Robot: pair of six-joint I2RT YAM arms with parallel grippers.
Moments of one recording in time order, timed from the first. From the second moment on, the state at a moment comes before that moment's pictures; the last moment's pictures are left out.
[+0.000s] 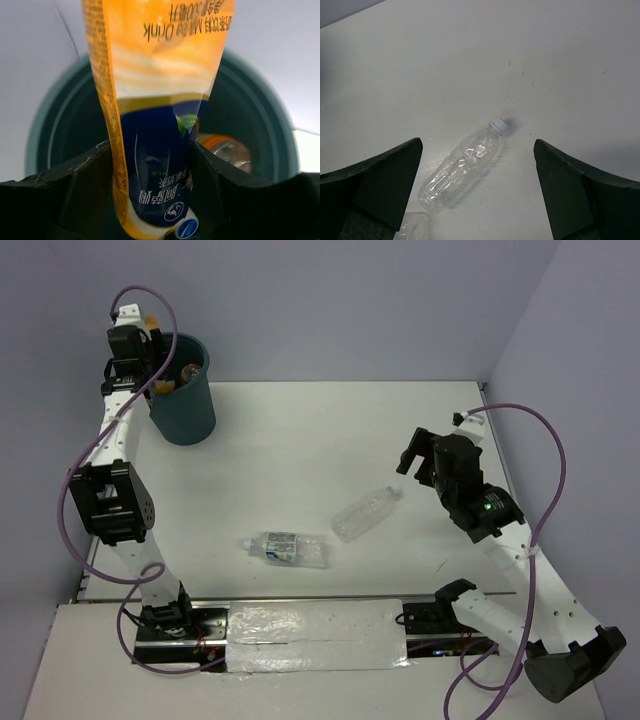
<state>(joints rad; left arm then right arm) 0.16 1.88 1.81 -0.21 -0.10 -0.12 0.42 0.87 0.99 -0.61 0.42 0.54</state>
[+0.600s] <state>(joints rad) 0.15 1.86 1.95 -0.30 -0.01 -0.11 0.42 0.88 0.99 -0.61 0.41 0.54</state>
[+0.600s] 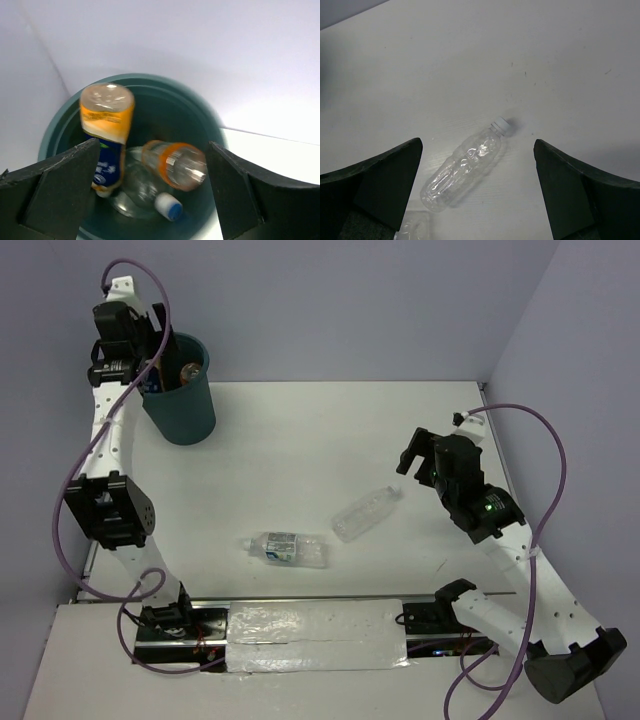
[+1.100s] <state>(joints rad) -0.41 1.44 1.59 -0.51 -0.01 -0.09 0.42 0.81 0.91 -0.61 0.32 0.69</state>
